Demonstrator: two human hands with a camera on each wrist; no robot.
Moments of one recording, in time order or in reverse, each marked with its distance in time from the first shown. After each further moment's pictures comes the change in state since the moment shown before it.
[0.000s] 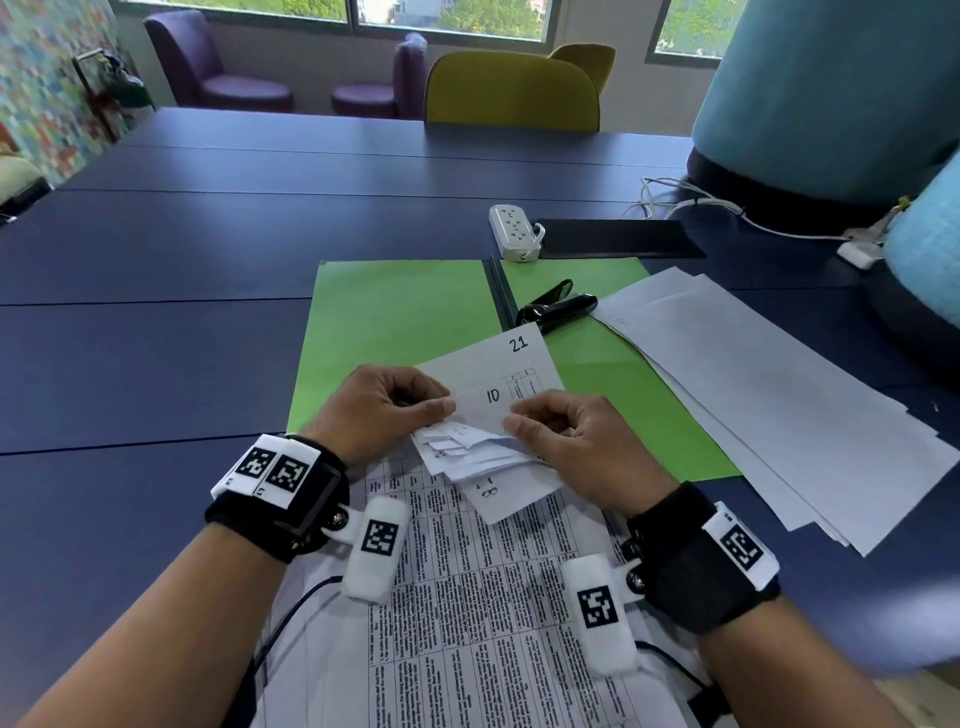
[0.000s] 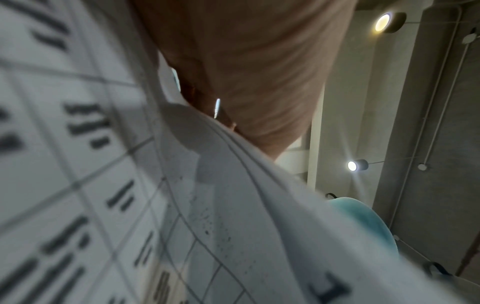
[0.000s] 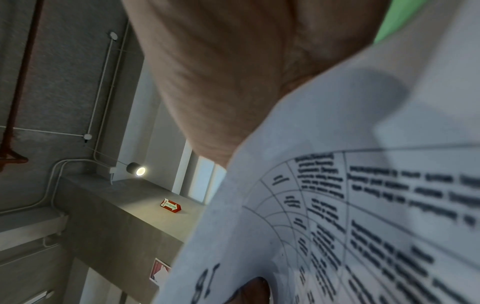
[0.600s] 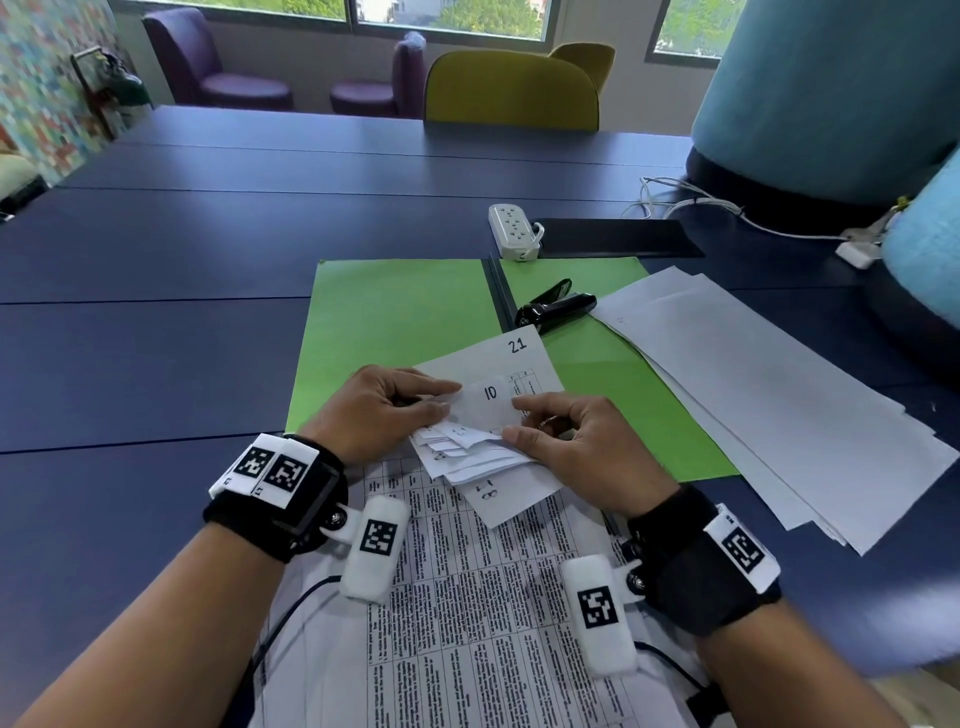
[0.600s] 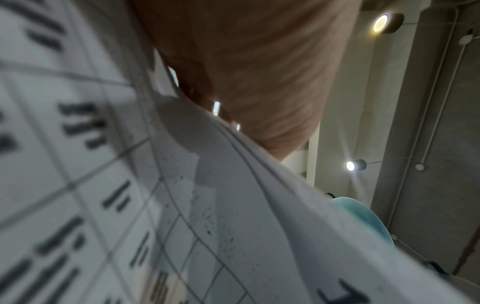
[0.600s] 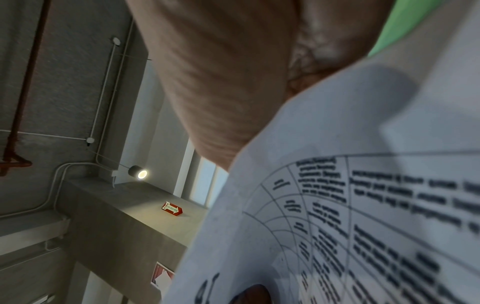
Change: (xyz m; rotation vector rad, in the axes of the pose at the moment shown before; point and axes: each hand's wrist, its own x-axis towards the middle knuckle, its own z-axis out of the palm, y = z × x) left_hand -0.003 0.005 0.001 -0.015 -0.077 0.034; right_hand 0.000 0.007 -0.001 0.054 0.026 -0.009
